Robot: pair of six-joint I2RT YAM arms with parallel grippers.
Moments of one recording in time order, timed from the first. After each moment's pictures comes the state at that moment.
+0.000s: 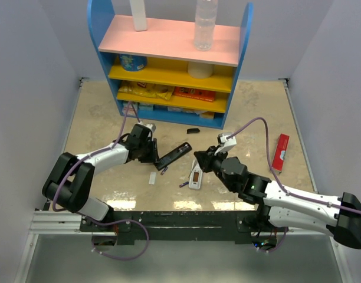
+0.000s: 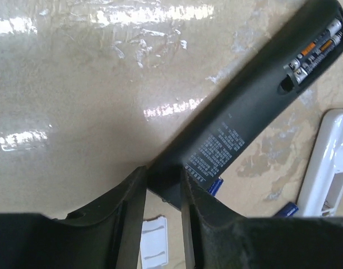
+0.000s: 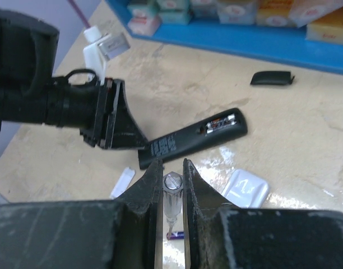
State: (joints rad) left arm -0.47 1.51 0.76 -0.26 0.12 -0.47; right arm 1.08 0.91 0.50 0.18 0.52 0.55
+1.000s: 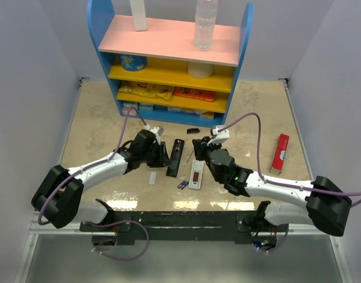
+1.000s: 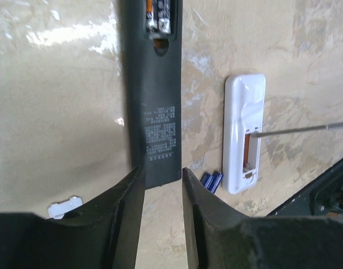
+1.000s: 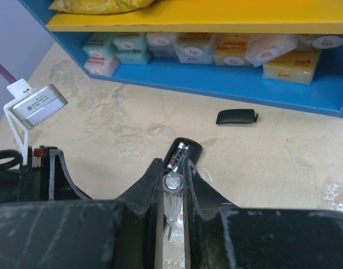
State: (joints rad) left arm -0.63 1.35 0.67 -0.15 0.17 -0.62; right arm 1.00 1.19 0.54 0.47 0.67 0.45
